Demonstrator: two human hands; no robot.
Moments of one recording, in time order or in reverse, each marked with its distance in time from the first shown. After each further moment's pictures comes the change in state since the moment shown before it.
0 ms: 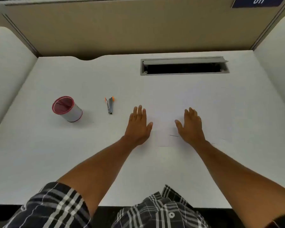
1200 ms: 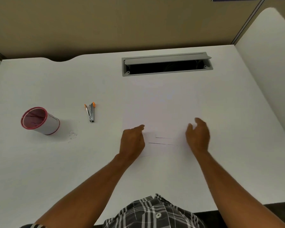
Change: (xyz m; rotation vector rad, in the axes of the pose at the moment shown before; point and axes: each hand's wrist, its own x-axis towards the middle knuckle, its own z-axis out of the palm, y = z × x) left_hand -0.003 0.030 0.025 -0.295 0.309 0.089; right_hand -0.016 0.037 -0.018 0.367 0.354 0.478
